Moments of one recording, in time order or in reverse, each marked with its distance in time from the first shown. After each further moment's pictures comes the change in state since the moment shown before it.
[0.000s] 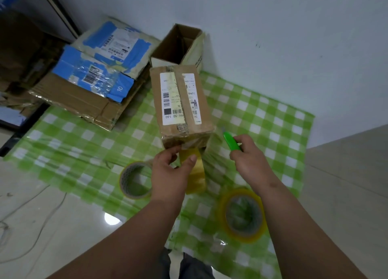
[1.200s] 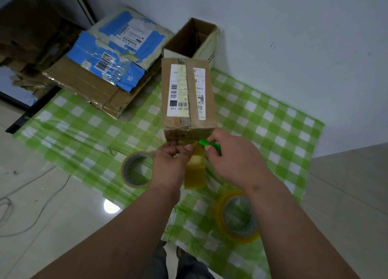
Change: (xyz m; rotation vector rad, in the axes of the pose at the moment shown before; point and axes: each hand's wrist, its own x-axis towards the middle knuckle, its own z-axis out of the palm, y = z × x) left_hand 0.007 0.002 0.004 -0.227 -0.009 -0.137; right_hand -0.013 -0.039 0.010 -0.568 -0.045 -0.517
